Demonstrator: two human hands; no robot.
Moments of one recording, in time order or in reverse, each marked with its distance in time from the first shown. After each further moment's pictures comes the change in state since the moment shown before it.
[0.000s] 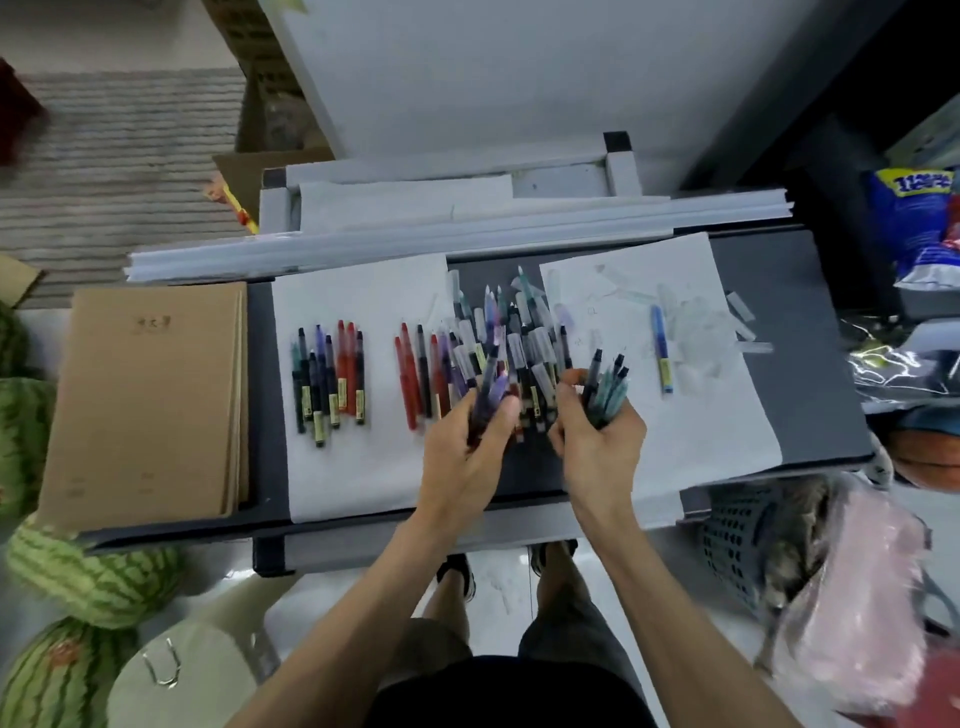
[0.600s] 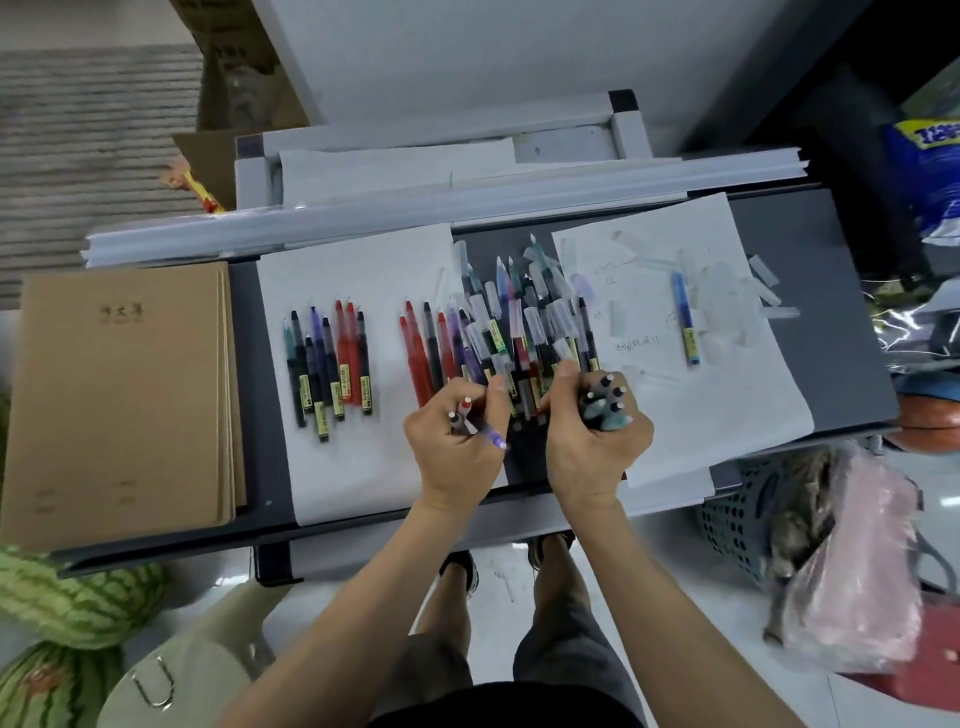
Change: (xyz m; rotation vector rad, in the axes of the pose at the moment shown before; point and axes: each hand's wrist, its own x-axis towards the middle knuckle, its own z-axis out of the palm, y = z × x) left_hand 0.010 -0.044 -0.007 -0.080 0.307 0.240; right_hand -0.006 0.042 0.040 -0.148 0.345 -0.356
